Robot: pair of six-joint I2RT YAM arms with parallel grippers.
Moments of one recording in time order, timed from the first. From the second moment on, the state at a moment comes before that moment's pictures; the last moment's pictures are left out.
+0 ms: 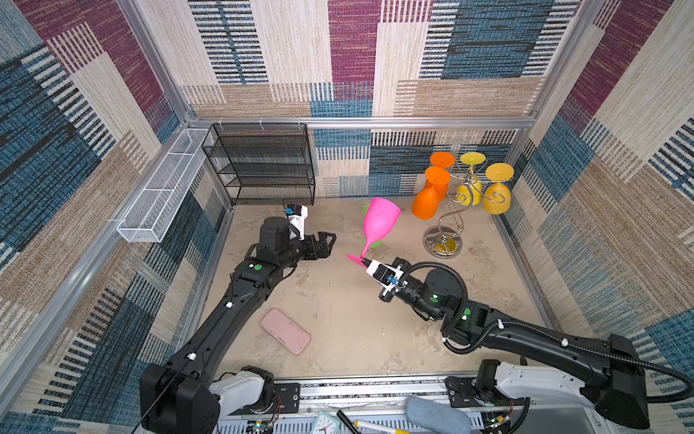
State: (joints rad) left arm -0.31 1.21 1.06 -0.33 0.29 -0.43; right arm 1.03 1.09 0.77 0.32 0.14 -0.54
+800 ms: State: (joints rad) left arm -0.31 1.18 1.28 -0.77 0.35 -0.86; right arm 1.06 1.16 0.74 0.36 0.17 -0.79
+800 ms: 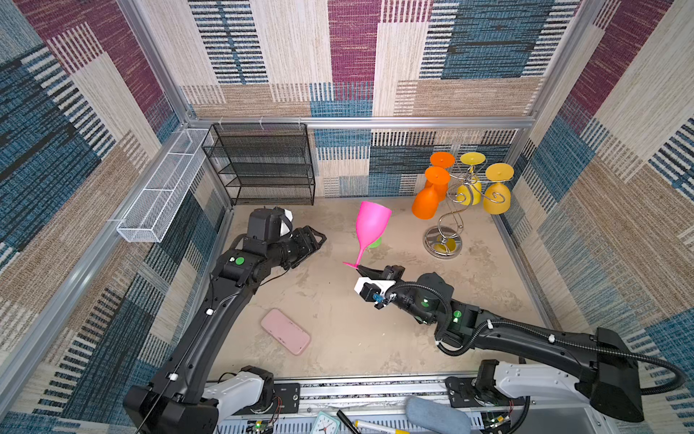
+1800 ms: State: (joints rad) left arm -0.30 1.23 1.10 -0.58 0.72 -1.43; right arm 1.10 1.33 0.78 0.49 0.29 -1.00
